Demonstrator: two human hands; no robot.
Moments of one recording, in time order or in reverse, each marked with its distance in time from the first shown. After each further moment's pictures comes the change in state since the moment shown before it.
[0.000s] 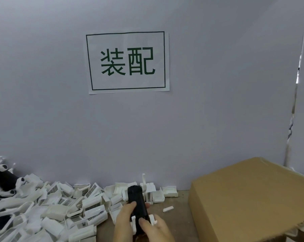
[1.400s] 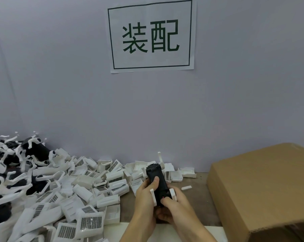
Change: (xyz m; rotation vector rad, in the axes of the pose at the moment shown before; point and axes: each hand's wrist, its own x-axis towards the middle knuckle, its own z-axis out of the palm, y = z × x) left_hand -0.013 -0.001 -0.012 0.148 -0.030 0.037; right_hand 0.015 0.020 -0.005 0.013 -0.084 -0.127
